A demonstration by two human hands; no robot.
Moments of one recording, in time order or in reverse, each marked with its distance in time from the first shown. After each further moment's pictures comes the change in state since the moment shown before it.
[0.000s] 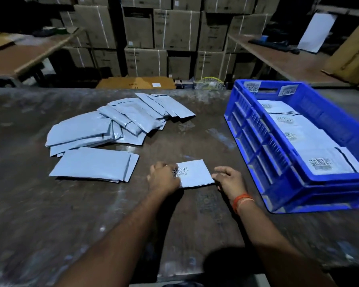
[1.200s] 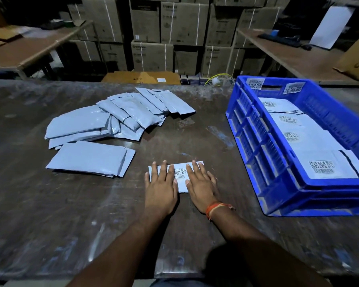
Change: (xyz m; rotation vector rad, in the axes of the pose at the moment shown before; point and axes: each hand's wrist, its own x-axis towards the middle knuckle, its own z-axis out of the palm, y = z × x) left_hand -0.034 -0.009 0.055 0.249 0.228 0.164; right_hand -0.003 0.031 0.040 -1.125 -0.194 -0.662
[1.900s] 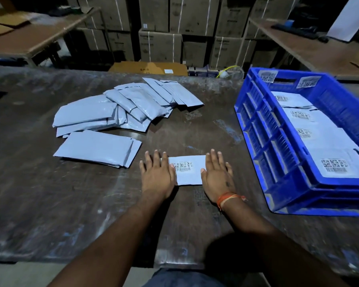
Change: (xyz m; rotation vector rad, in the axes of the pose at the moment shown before) left_hand 0.011 -0.017 -0.018 -0.032 -0.011 -0.120; right_hand 0.004 0.017 -0.013 -0.129 -0.012 0.138
